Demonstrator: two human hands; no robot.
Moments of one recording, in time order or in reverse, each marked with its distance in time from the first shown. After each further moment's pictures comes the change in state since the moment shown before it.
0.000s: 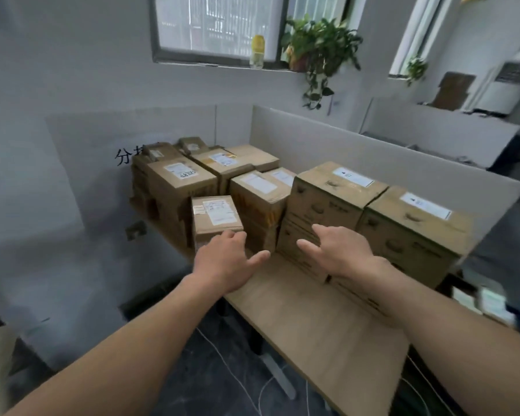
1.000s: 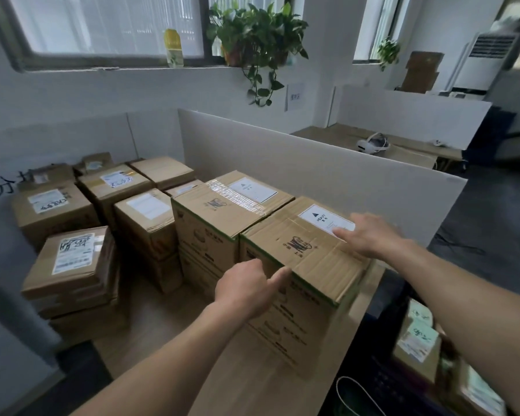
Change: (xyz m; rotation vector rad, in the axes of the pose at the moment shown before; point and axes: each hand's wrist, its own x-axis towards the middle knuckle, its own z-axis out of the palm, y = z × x) left_hand 0.146 0.331 0.153 -0.079 -0.152 -0.077; right_hand 0.126 0.420 -0.001 0.049 -0.087 0.347
